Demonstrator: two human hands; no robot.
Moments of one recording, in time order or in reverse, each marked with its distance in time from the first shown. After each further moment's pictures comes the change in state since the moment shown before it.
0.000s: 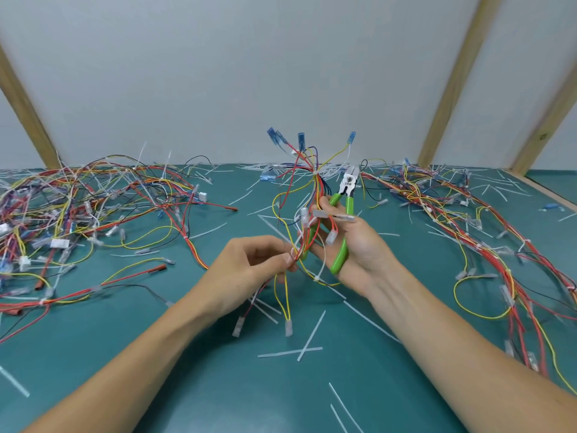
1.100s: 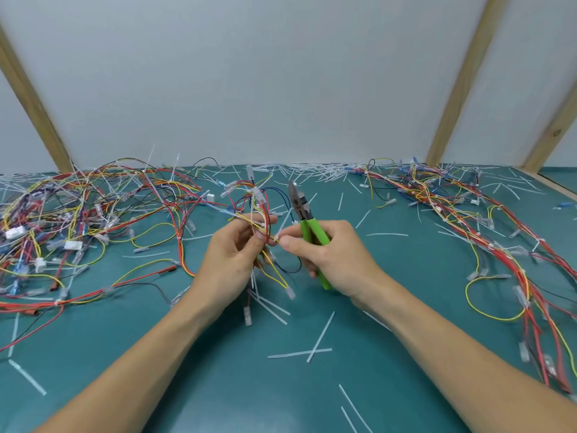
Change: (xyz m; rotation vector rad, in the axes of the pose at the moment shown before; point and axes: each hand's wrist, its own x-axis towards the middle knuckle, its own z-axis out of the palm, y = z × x) left_hand 0.009 -0.012 -0.011 -0.061 0.299 0.112; right_hand -0.009 0.024 0.008 -0.884 -0.016 -0.214
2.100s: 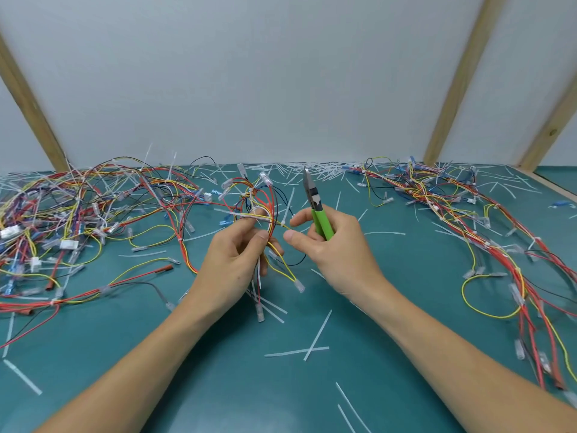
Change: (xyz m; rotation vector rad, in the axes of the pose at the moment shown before) left_hand -0.005 0.002 0.001 0.140 -0.051 0.062; right_hand -0.002 0.000 -0.002 -0.105 0.199 -0.124
